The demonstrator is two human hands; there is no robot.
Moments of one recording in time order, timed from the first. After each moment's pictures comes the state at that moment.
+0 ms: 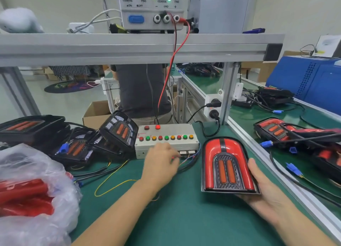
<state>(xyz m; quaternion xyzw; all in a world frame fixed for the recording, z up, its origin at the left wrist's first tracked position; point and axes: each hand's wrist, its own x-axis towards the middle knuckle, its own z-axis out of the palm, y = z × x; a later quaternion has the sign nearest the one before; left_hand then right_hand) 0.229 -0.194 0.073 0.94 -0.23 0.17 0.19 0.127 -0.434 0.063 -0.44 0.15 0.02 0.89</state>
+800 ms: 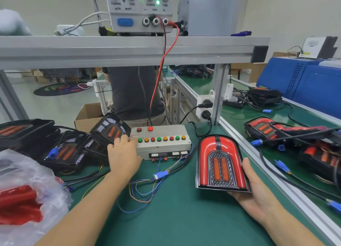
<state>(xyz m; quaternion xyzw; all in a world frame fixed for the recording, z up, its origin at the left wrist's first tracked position) 0.259 -0.145 0.082 0.98 -0.01 0.18 0.01 0.128 -0.437 0.049 -0.44 0.17 -0.02 0.88</state>
